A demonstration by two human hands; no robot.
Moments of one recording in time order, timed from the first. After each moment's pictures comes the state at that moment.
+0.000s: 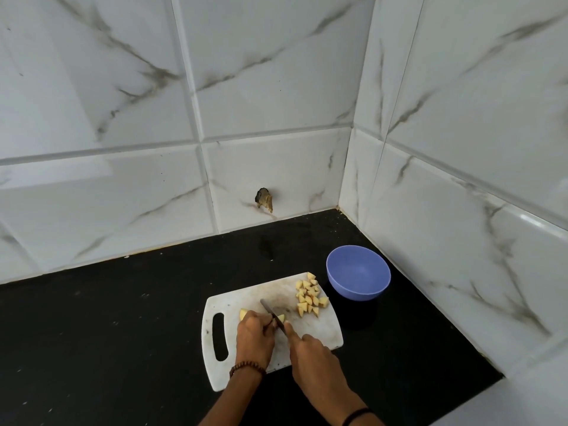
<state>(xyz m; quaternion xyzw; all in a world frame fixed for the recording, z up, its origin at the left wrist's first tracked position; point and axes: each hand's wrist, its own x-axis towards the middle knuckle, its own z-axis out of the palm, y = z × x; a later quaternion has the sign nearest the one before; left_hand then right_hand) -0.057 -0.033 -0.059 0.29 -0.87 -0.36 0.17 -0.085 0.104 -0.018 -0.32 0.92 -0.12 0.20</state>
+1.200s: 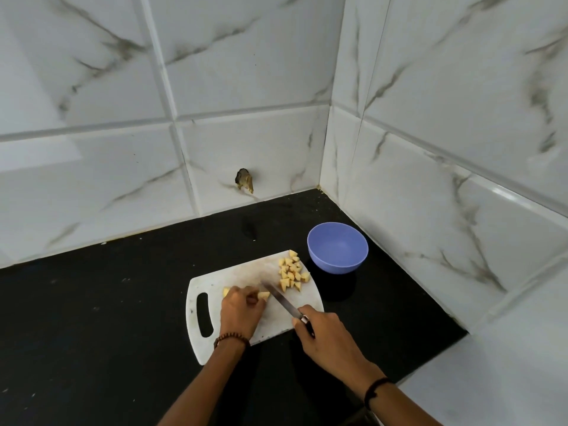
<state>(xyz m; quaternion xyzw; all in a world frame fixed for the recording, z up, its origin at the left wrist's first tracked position) -0.055 -0.028 -0.045 0.30 -0.87 -0.37 0.16 -0.086 0.165 0.002 -0.31 0.90 -0.28 0.14</state>
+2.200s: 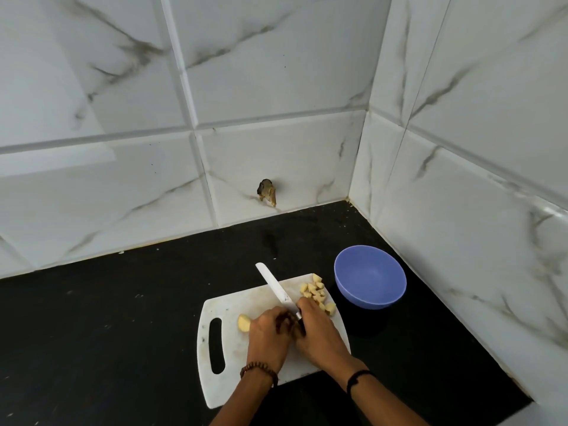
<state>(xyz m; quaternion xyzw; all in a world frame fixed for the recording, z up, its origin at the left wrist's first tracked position) -0.082 -0.014 -0.032 0.29 -0.85 -0.42 0.15 -0.154 0.080 -0.028 -0.33 0.87 -0.31 0.17</state>
